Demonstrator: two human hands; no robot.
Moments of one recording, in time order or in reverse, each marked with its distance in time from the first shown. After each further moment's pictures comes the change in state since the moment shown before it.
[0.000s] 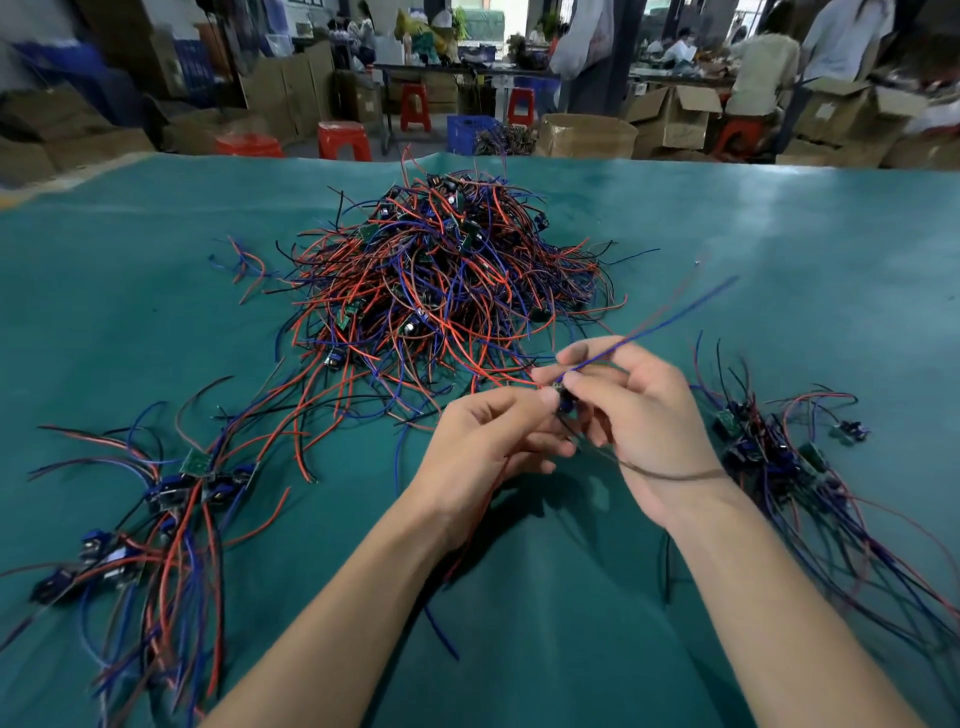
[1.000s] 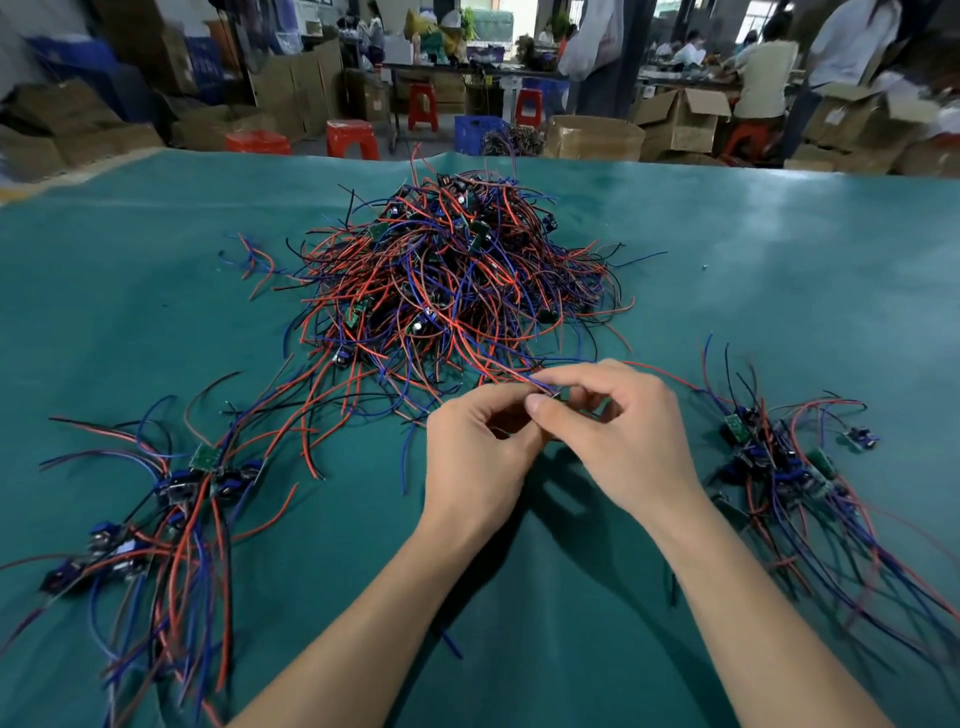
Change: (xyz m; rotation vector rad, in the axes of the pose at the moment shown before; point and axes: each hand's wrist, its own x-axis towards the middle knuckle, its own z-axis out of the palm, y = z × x) left_hand -0.002 -0.009 0.001 0.529 0.341 0.383; right_hand -0.001 0.014 0.005 -0.672 0.055 -0.275
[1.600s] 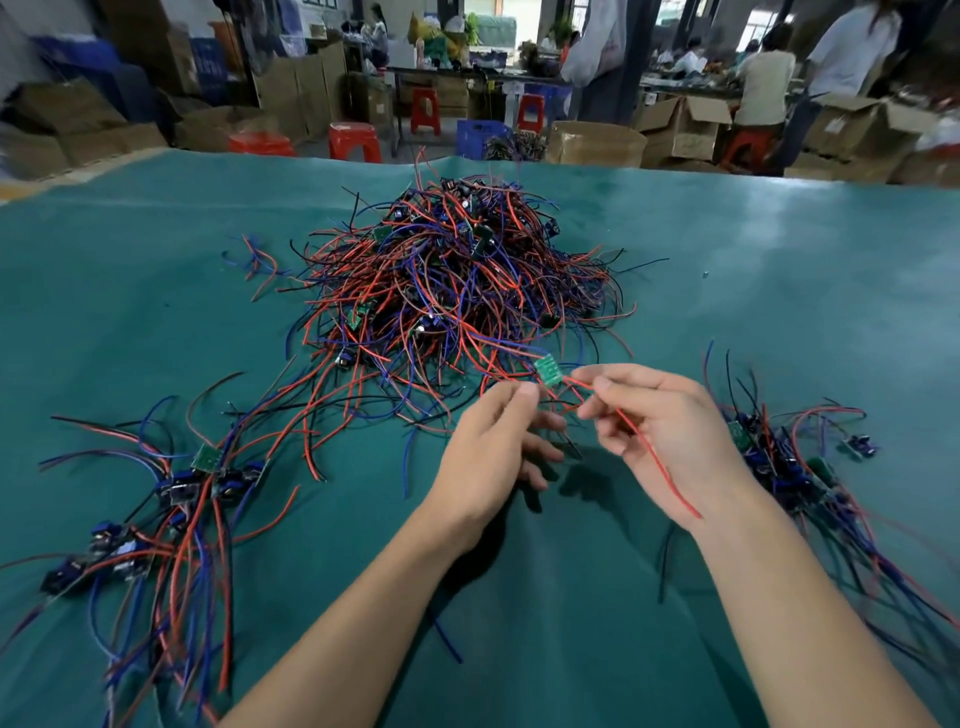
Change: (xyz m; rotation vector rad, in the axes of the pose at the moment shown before) left_hand 0.007 -0.001 0.004 -0.302 -0.183 -0.343; right_hand 0.012 0.003 -0.024 0.774 -0.094 0.481
